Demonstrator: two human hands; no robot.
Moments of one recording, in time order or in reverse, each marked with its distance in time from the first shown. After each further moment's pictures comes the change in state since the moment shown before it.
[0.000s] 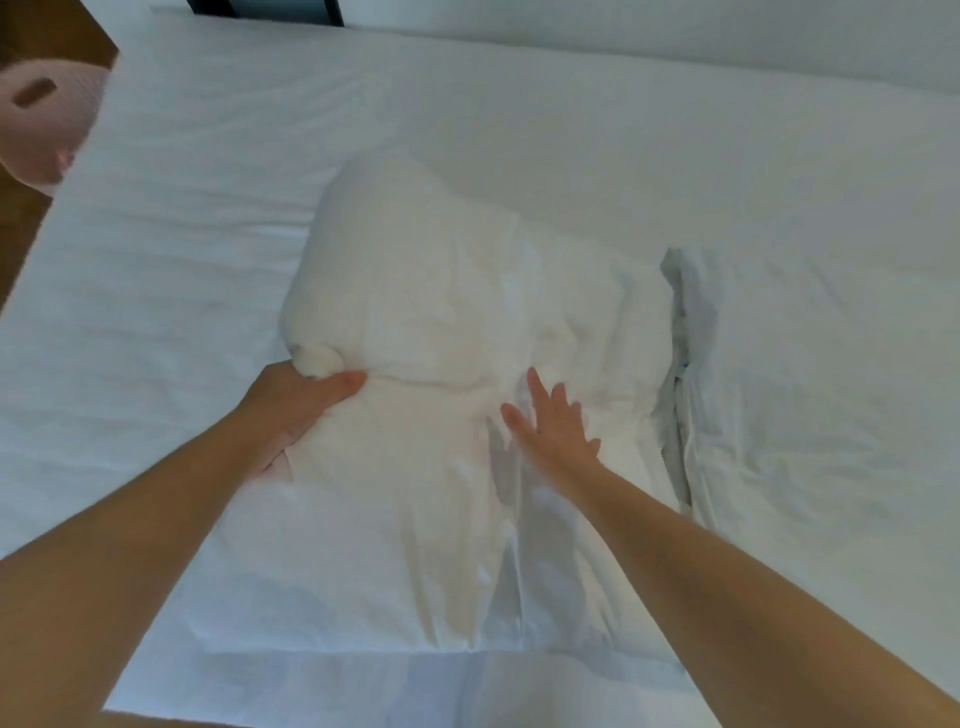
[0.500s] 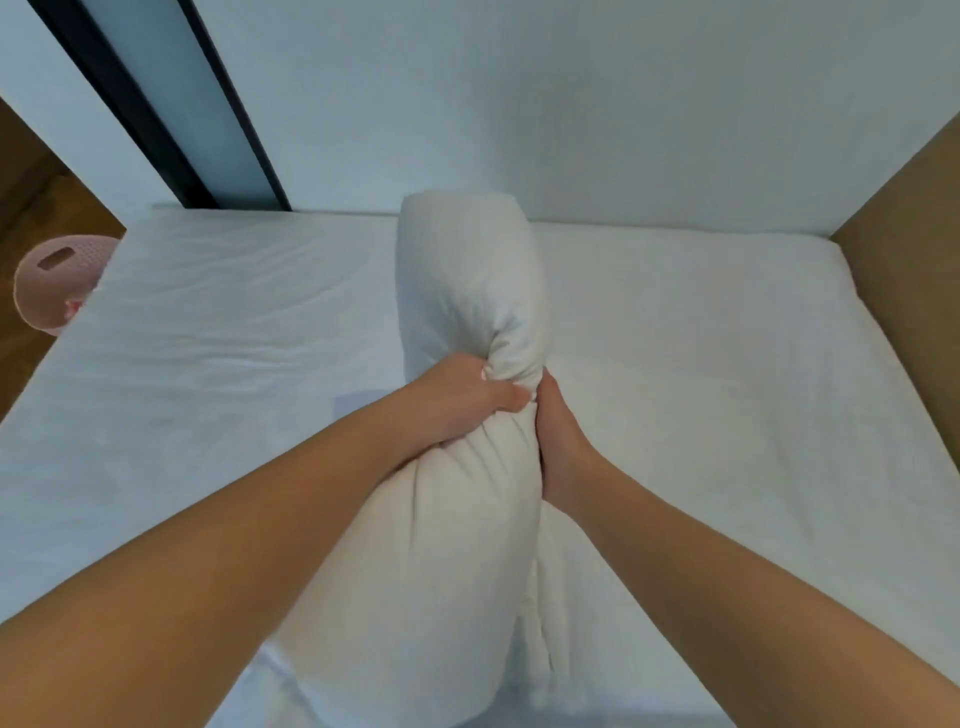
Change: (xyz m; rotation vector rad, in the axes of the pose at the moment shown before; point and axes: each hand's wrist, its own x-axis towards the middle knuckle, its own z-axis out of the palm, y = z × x) left_hand -0.252 0.256 0.183 0.232 -0.404 0.464; right_hand -0.140 0.029 -0.277 1.254 -0.157 -0.002
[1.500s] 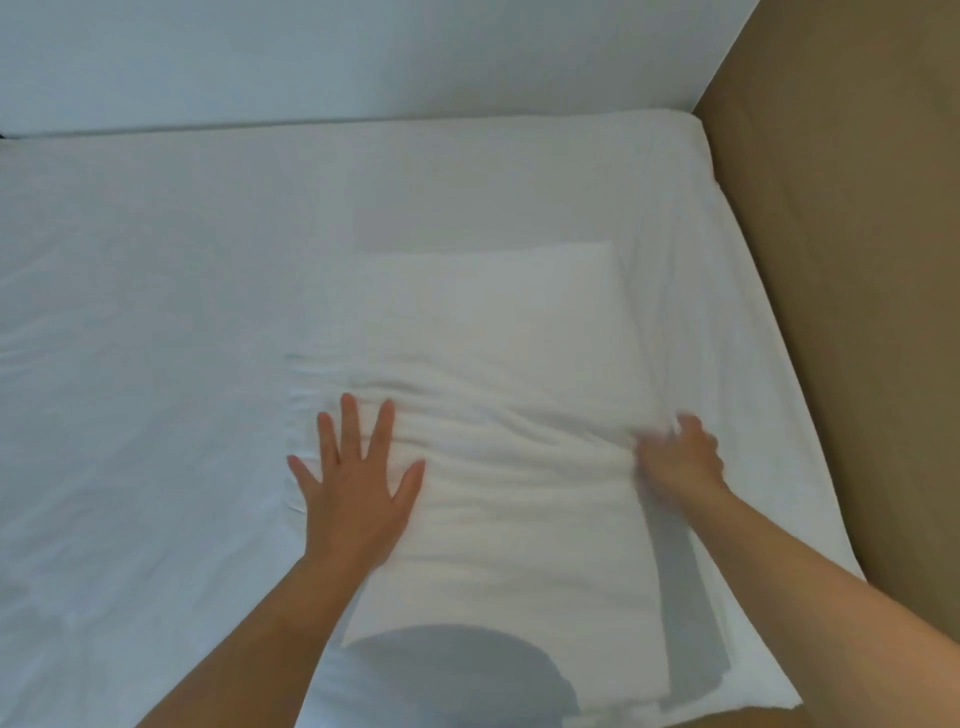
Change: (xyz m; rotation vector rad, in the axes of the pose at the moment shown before) left_hand 0.127 -0.046 0.313 0.809 0.271 -0.028; right_hand -0.012 -0.020 -0.475 -0.958 0.831 0.216
